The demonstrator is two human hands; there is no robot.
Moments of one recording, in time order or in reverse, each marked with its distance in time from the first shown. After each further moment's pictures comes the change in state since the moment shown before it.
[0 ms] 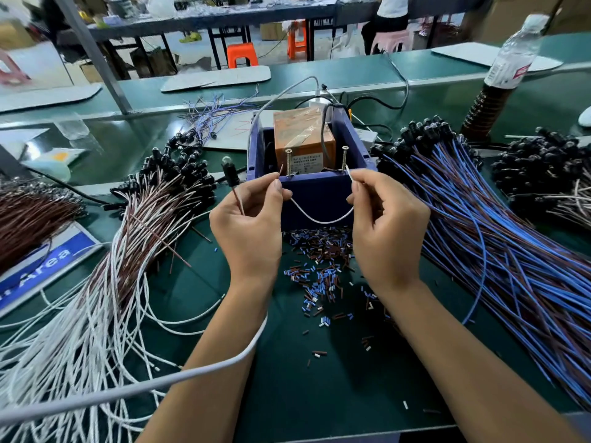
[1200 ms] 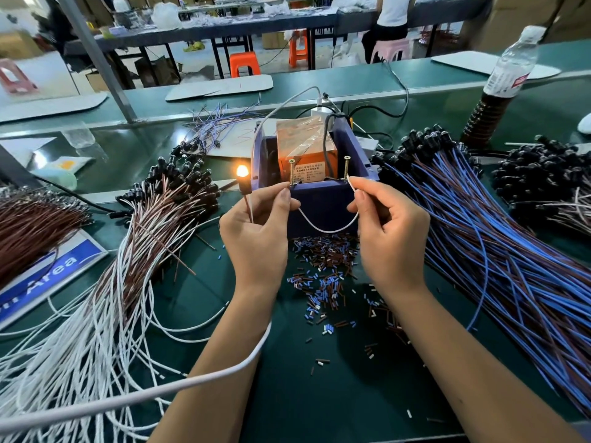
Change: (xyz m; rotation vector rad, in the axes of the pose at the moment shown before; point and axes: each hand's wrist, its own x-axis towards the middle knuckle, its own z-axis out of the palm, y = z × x) left_hand -0.001 0.005 -0.002 0.039 -0.099 0.046; right_hand -0.001 0.007 0.001 0.162 -0.069 0.197
